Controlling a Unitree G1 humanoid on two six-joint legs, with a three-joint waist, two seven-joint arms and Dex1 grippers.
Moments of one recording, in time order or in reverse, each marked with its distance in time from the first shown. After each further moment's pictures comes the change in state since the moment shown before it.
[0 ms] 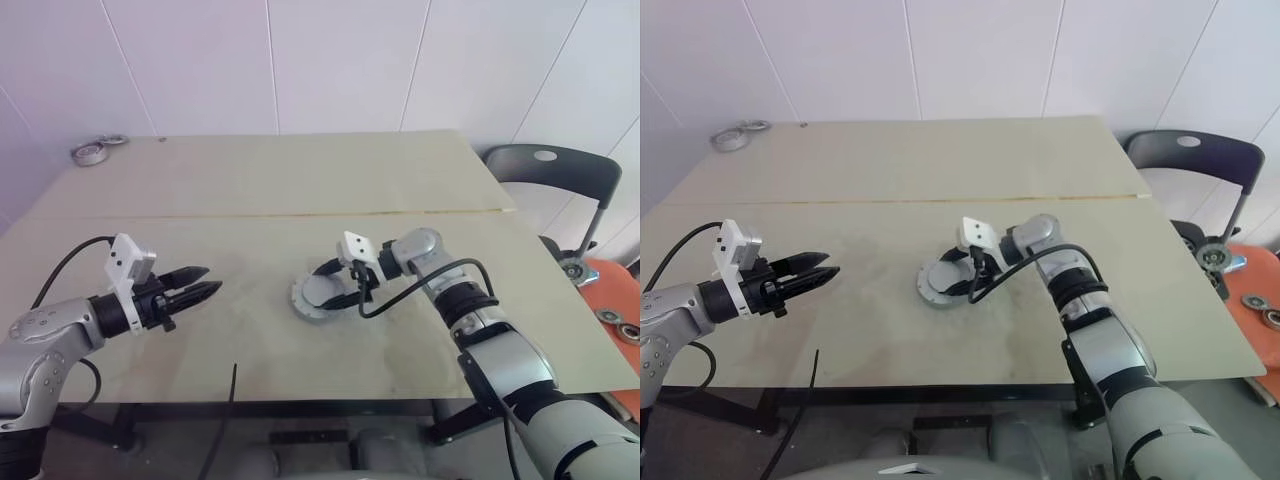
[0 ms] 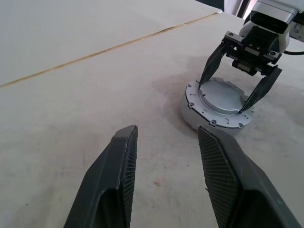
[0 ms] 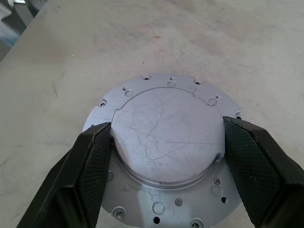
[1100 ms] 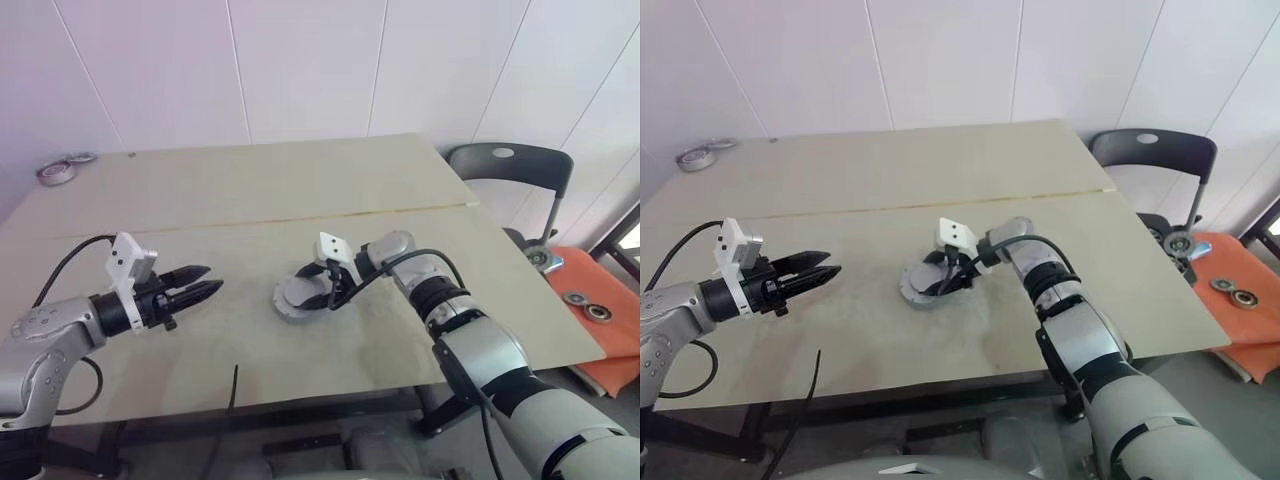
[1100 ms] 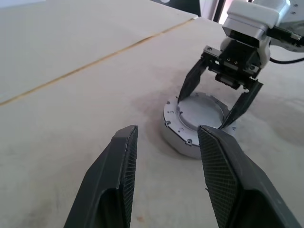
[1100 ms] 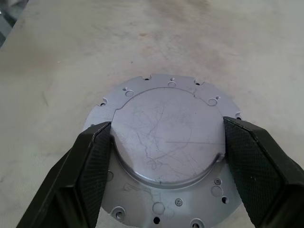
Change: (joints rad) left arm 0.010 0.008 -0.003 -0.004 0.003 -0.005 -0.026; right arm -0.099 0.124 0.005 0.220 -0.044 -0.026 -0.079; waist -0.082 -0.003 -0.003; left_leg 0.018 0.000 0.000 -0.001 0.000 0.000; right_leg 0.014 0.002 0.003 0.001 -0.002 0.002
